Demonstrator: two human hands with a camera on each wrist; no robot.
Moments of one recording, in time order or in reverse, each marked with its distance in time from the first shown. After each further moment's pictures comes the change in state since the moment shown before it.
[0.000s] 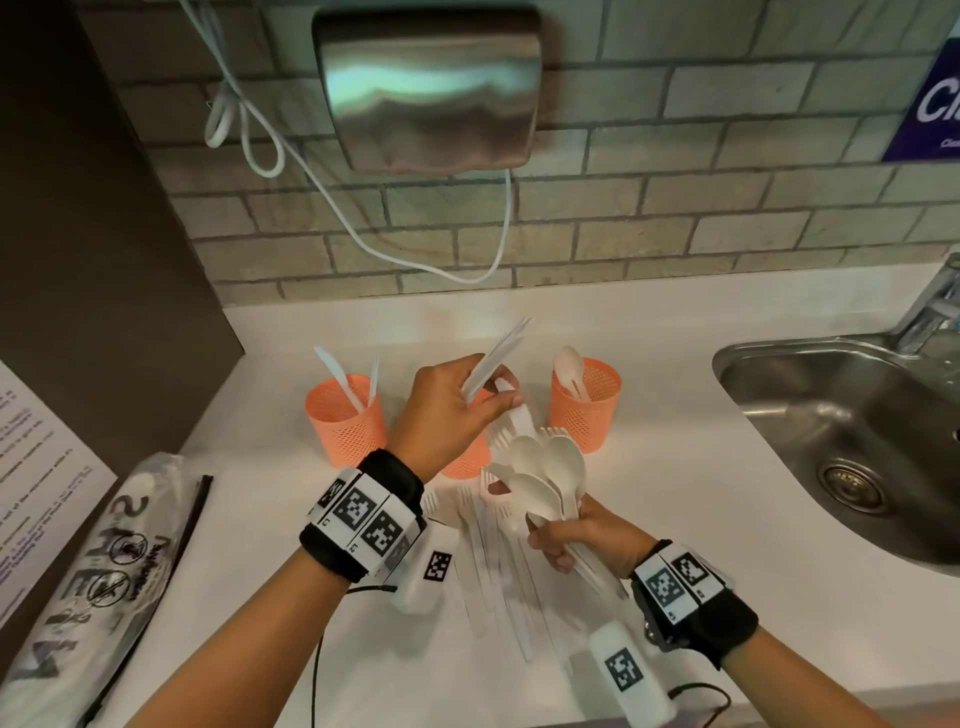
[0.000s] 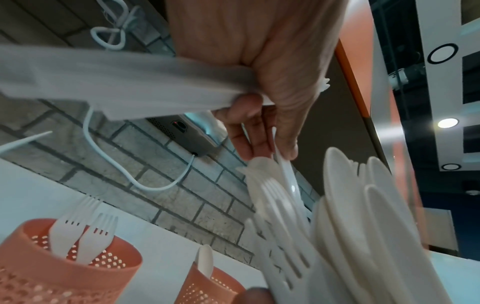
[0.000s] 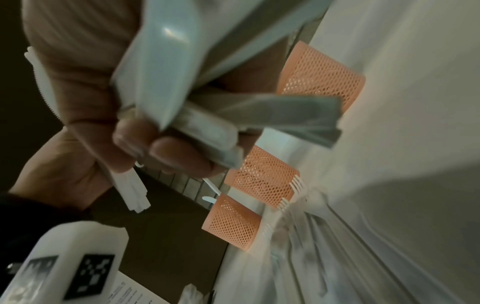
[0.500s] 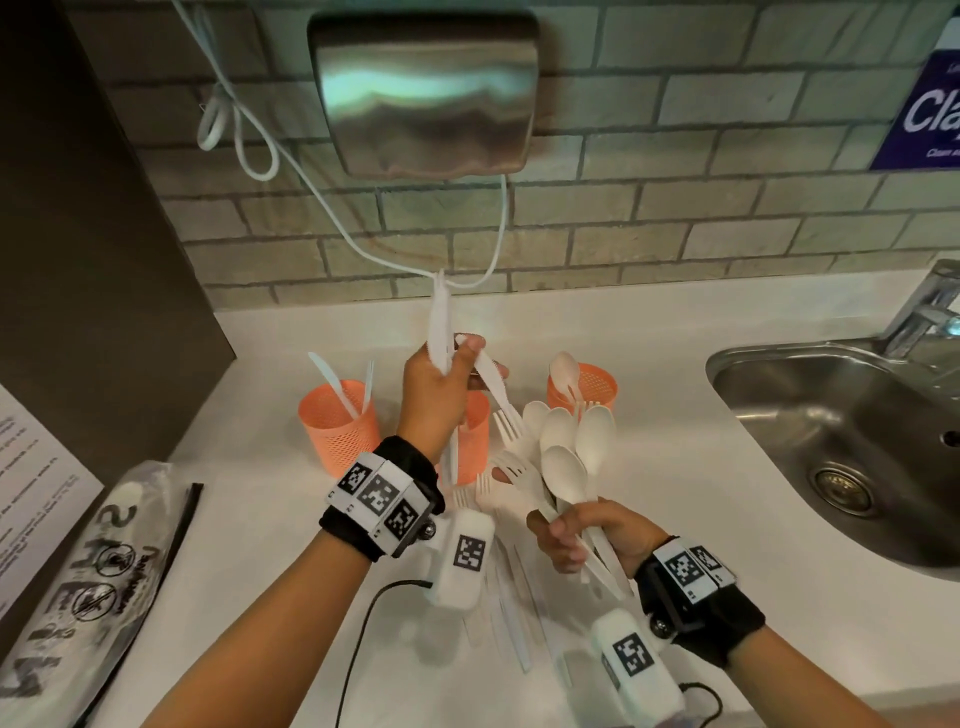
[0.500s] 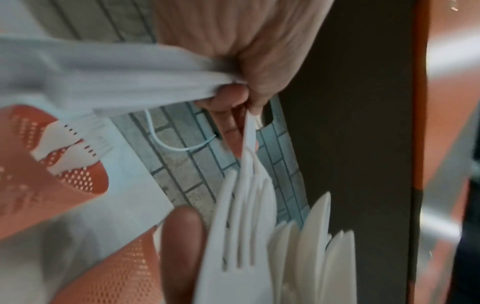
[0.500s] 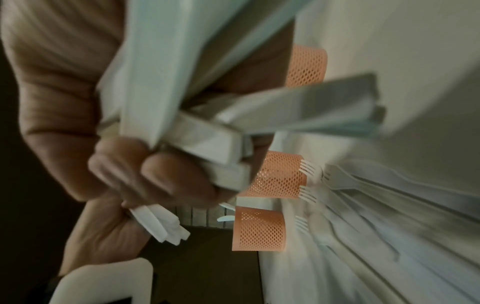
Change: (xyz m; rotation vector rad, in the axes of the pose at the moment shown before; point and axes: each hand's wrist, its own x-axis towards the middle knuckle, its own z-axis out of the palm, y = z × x) left_hand 0.021 0.004 0.010 -0.441 0.216 -0.276; right_hand -0.001 -0.011 -0.010 0.302 -0.197 0.094
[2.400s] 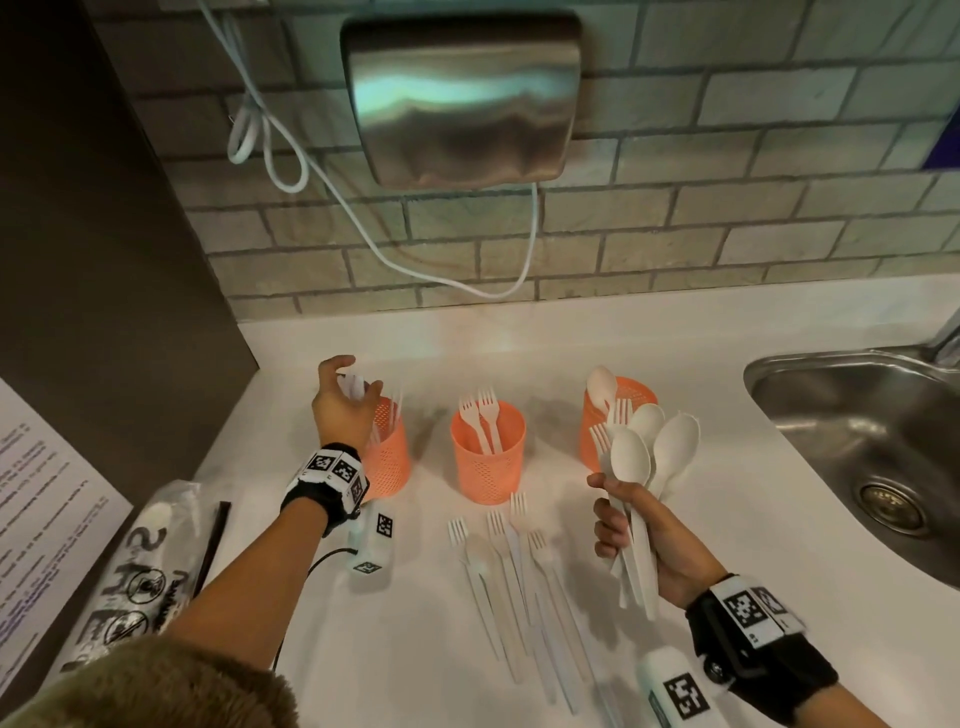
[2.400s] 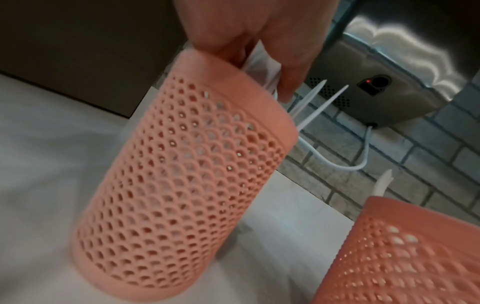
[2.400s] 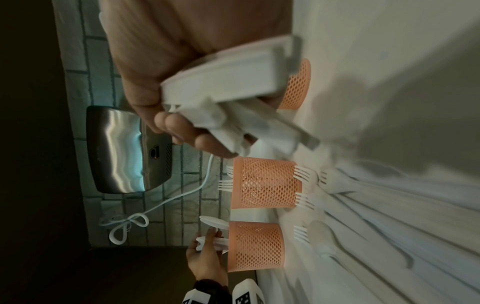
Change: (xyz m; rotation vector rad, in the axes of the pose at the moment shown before) left_hand 0.093 -0.094 -0.140 0.515 0.438 0.095; right_hand 0.014 -0.002 -0.003 0.238 0.564 -0.212
